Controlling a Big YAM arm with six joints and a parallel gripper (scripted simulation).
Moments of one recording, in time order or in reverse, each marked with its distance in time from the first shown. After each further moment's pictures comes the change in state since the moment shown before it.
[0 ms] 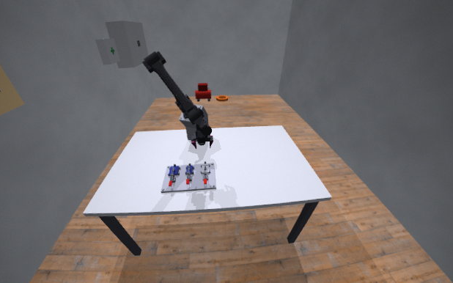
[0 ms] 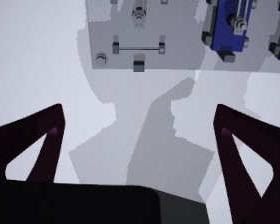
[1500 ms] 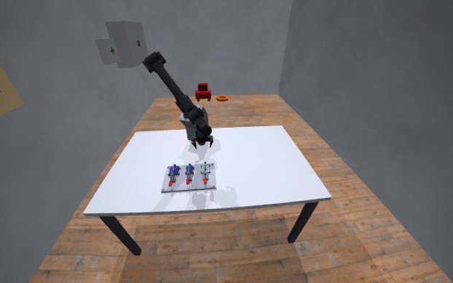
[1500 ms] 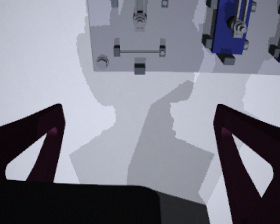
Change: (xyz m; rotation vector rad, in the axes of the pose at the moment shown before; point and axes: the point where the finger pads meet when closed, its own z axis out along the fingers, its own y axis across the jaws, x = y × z) arm -0.003 0.001 -0.001 -0.002 -0.005 0.003
